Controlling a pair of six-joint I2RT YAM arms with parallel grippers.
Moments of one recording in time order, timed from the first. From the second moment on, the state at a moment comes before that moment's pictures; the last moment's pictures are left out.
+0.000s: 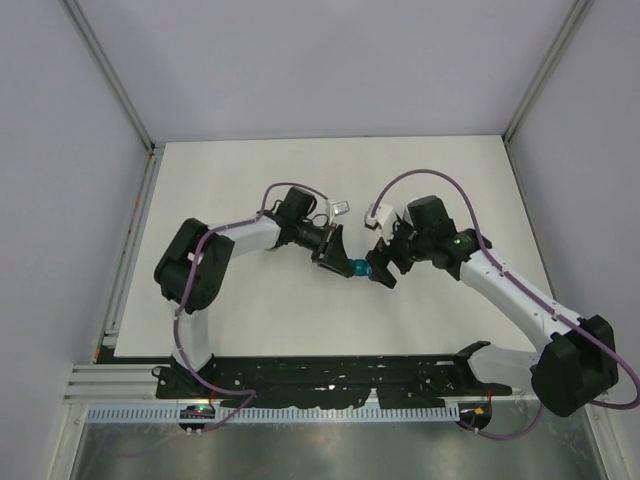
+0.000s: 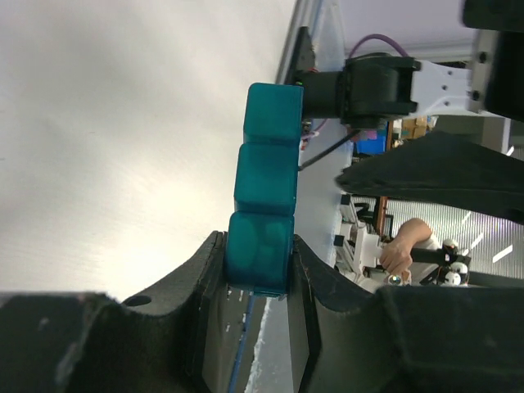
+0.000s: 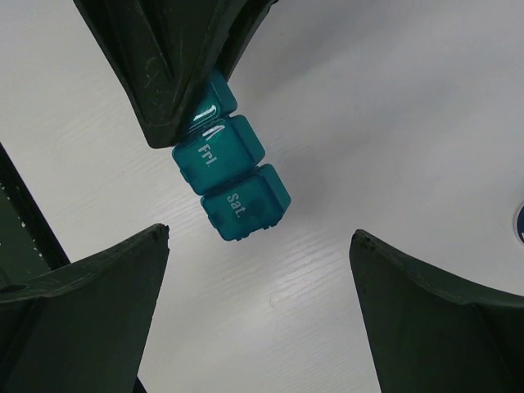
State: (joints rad) left arm -0.57 1.96 1.19 -0.13 1.13 -0.44; right arm 0.47 1.19 0.90 -0.54 -0.42 -0.41
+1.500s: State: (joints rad) left arm -0.58 1.89 1.31 -0.64 1.30 -0.16; right arm 0.81 1.17 0.91 -0.55 -0.24 -0.61
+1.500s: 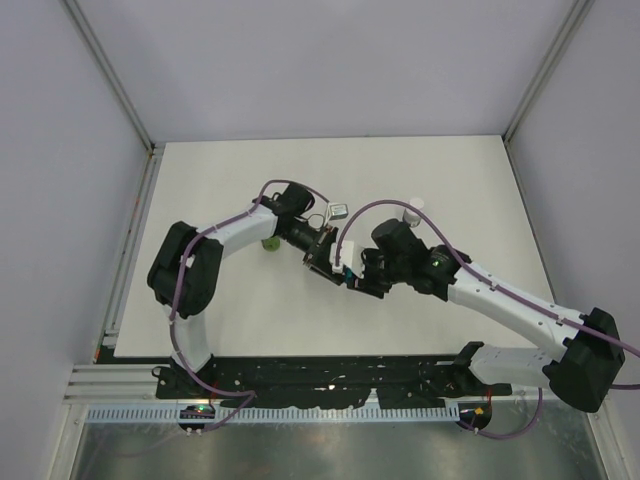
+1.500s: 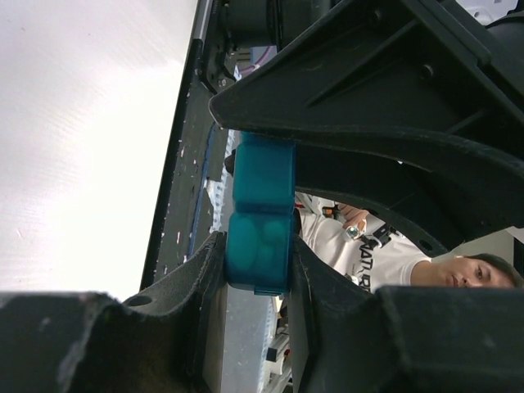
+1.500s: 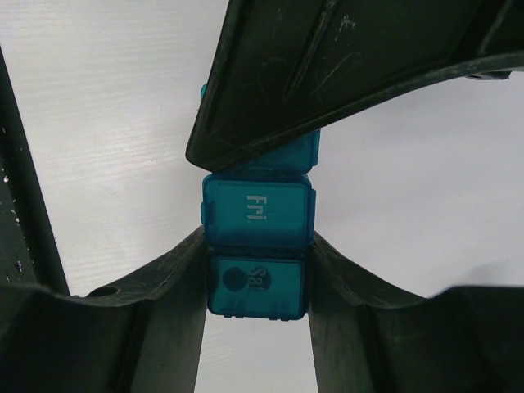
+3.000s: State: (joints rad) left arm -0.57 1.84 1.27 -0.61 1.29 -0.13; right arm 0.81 1.17 0.92 -0.55 -0.22 -0.58
